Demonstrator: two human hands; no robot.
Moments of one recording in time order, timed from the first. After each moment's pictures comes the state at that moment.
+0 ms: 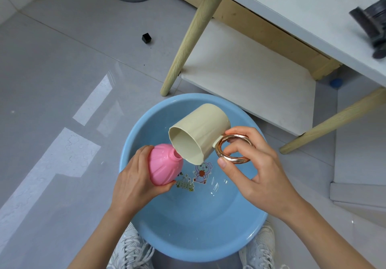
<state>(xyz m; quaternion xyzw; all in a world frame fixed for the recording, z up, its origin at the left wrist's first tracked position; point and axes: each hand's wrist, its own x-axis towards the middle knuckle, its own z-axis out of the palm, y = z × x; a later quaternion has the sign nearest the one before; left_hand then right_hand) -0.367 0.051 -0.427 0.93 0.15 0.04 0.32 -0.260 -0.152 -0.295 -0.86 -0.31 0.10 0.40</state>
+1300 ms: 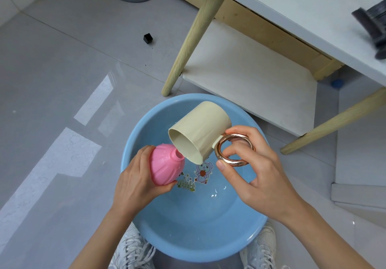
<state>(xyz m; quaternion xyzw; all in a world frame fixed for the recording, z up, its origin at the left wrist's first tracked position) -0.367 0.051 -0.427 0.94 0.14 0.04 0.32 -0.264 -0.149 -0.294 -0.87 -0.34 0.07 0.36</state>
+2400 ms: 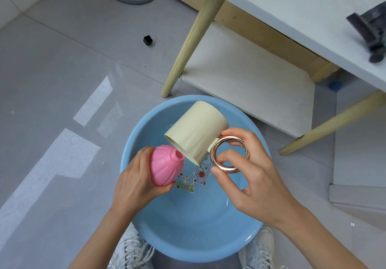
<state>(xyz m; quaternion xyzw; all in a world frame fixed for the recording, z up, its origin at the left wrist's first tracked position) -0.367 0.051 -0.426 0.94 0.14 0.04 0.31 -0.268 -0.147 -0.293 -0.87 -0.40 0.04 0.28</state>
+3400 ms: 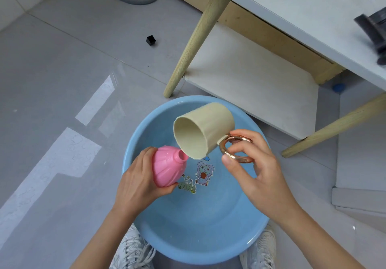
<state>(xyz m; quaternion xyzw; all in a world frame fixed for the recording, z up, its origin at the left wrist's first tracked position) -0.366 0.051 -0.426 0.94 0.14 0.04 0.31 -0.267 -0.146 -0.300 -0.85 -0.22 0.13 0.47</state>
